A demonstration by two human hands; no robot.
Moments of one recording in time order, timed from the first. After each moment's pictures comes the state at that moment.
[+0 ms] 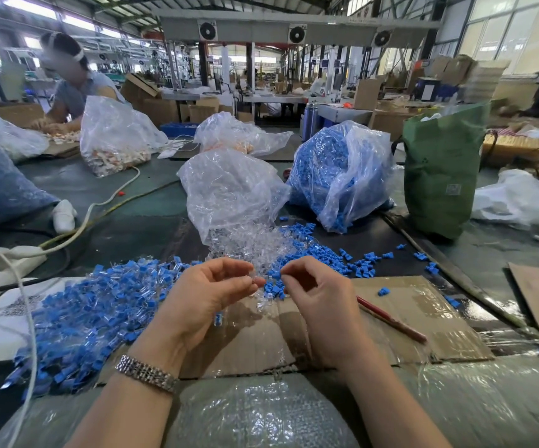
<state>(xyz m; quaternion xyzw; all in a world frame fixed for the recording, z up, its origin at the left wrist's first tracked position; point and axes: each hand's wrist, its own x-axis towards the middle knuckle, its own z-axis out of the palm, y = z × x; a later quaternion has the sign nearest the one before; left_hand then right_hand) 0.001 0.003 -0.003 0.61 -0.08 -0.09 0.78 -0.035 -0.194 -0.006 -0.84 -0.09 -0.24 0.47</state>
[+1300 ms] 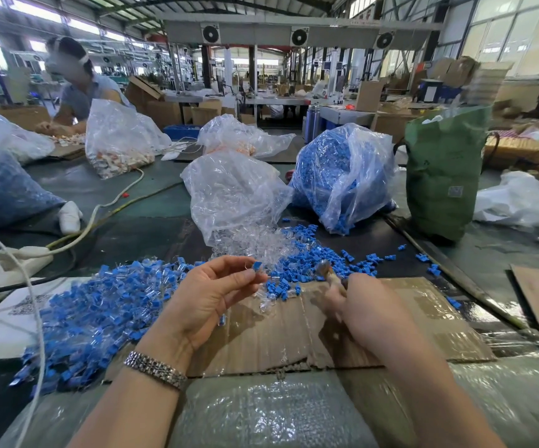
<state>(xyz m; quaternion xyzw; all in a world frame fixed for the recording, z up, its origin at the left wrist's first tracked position) -0.002 0.001 0.004 0.51 -0.06 -0.12 0.85 -0.046 -0.232 0.027 -0.97 0.13 0.00 0.22</state>
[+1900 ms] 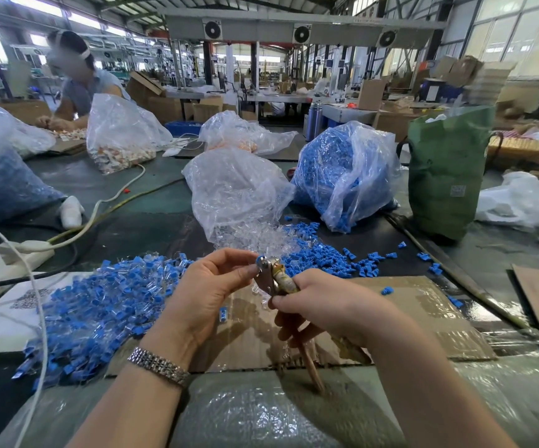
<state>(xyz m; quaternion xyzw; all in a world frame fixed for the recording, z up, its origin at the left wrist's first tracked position) -0.004 -0.005 0.005 0.60 -0.11 -0.03 0.79 -0.051 -0.183 0.059 -0.85 -0.04 0.20 0.48</state>
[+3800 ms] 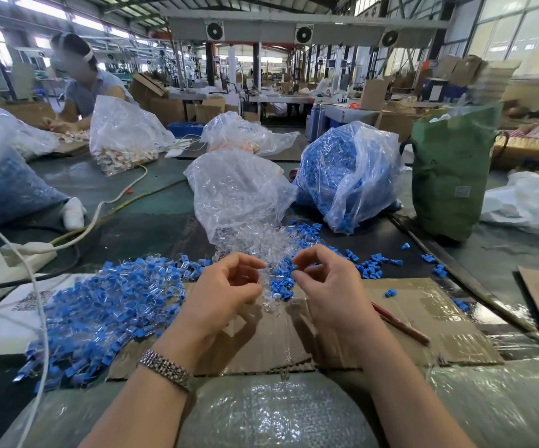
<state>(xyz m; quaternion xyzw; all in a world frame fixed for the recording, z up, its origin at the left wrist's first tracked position) -0.004 -0.007 -0.002 0.75 -0.10 -0.02 0.65 -0.014 -0.203 0.000 -0.83 -0.03 -0.15 0.54</state>
